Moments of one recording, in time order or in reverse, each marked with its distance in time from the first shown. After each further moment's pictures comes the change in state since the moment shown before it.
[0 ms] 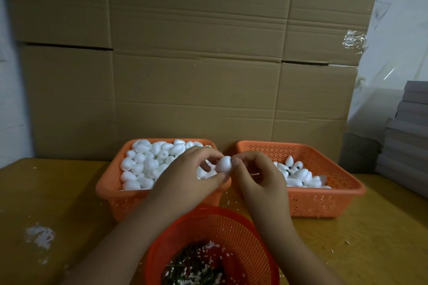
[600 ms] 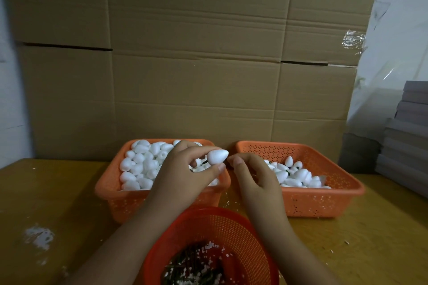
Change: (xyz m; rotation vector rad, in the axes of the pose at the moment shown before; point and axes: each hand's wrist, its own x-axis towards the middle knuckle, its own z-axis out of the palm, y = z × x) left_hand -0.002 0.007 0.000 -0.087 0.157 -0.039; right_hand 0.001 0.000 0.004 0.044 -0.066 0.091
